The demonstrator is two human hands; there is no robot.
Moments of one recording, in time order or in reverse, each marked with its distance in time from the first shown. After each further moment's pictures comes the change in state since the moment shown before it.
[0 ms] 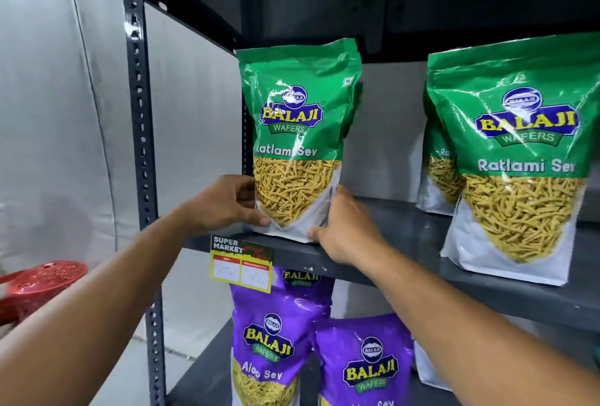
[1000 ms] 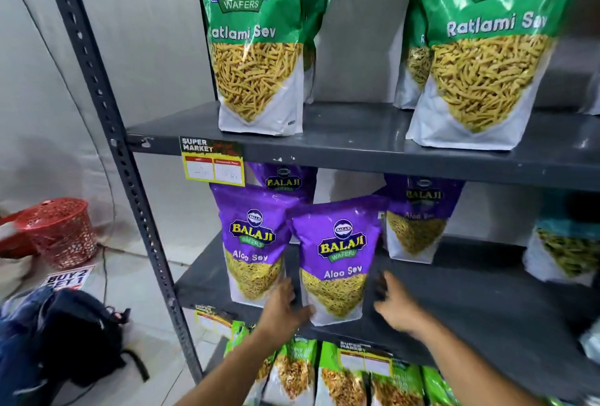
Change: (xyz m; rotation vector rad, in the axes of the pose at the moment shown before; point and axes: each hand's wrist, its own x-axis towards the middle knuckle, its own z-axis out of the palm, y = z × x) left_hand -0.169 -0.169 0.272 -0.210 0.029 -0.488; right_hand -0.123 0.310 0.160 0.301 -0.287 0.408
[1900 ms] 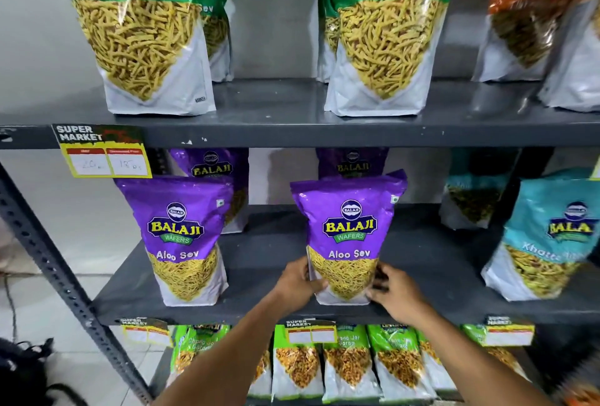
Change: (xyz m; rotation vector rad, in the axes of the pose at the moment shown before) left_hand 0.057 0.018 0.117 0.009 -0.353 0.038; right_hand -0.054 0.069 -0.061 0.013 0.190 0.065
